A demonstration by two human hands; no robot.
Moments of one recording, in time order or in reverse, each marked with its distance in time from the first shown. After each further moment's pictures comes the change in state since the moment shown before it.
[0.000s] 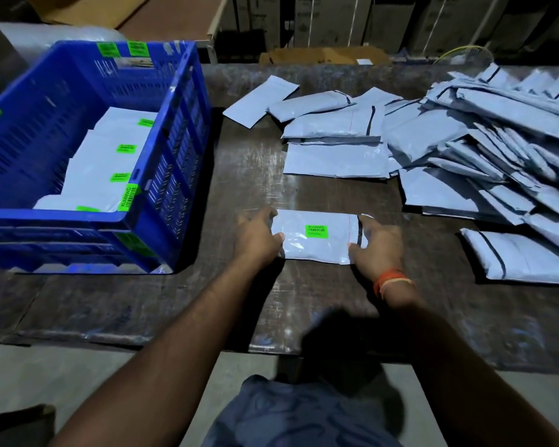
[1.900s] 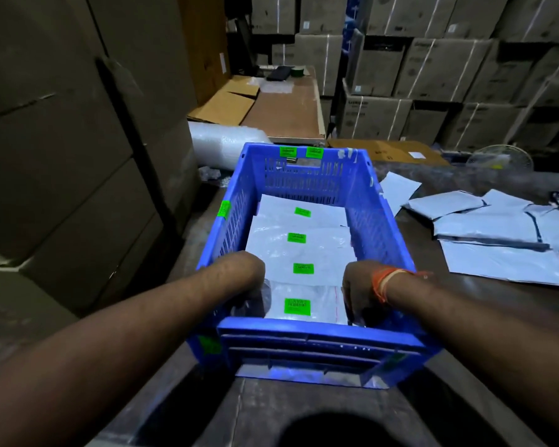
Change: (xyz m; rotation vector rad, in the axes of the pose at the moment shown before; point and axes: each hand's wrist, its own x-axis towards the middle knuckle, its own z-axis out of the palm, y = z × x) left_hand 0.114 -0.181 -0.375 1.114 -0.585 0.013; right_hand -0.042 -0.436 0.160 -0.884 -0.680 -0.315
